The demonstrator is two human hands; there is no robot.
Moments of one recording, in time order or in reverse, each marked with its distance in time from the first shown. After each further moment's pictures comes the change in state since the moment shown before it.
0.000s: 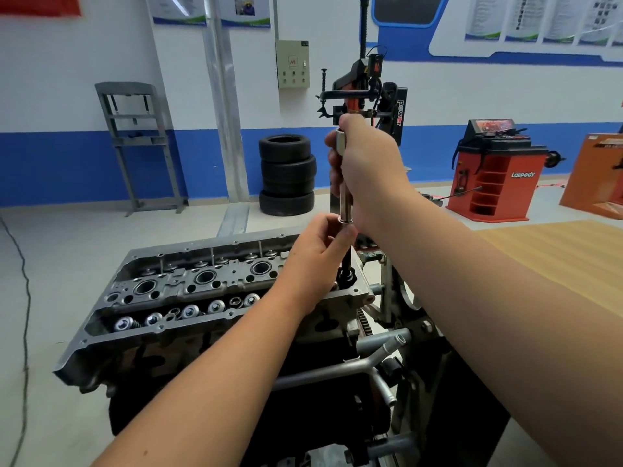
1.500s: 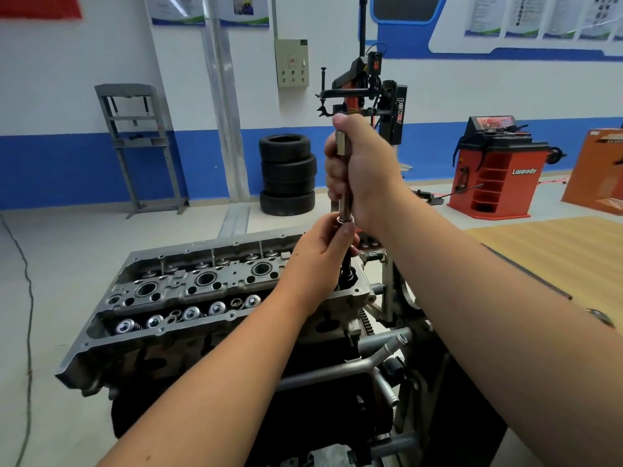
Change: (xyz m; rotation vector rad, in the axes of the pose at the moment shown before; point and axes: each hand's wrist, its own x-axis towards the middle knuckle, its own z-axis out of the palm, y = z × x) left_hand -0.005 0.006 0.003 -0.018 -0.031 0.024; right_hand 0.000 0.003 -0.009 0.113 -0.218 0.049
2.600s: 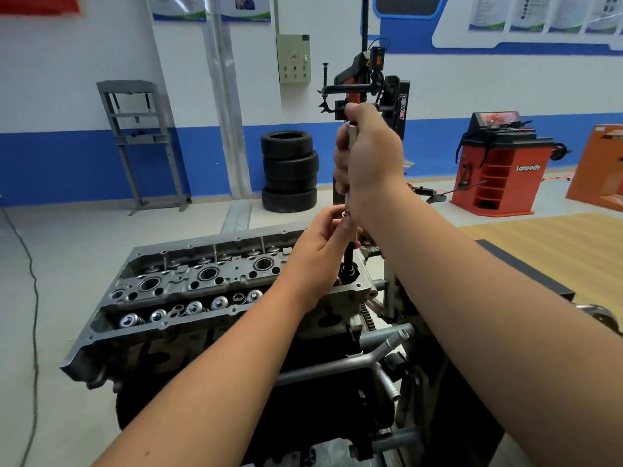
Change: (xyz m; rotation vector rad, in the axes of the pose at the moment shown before) left_hand -0.001 0.002 -0.004 -0.057 -0.029 0.001; right_hand -0.001 -0.001 0.007 -0.053 0.164 -0.106
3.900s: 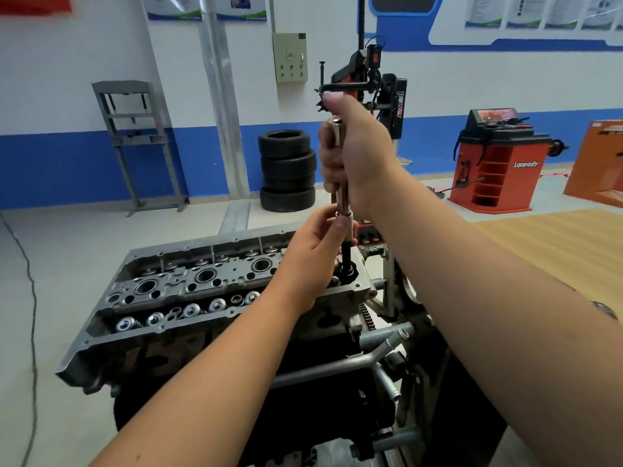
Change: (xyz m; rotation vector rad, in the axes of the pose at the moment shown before) left_hand 0.001 -0.004 -0.001 -0.074 0.036 -0.021; right_hand 0.007 -0.006 0.000 0.000 -0.162 0.119
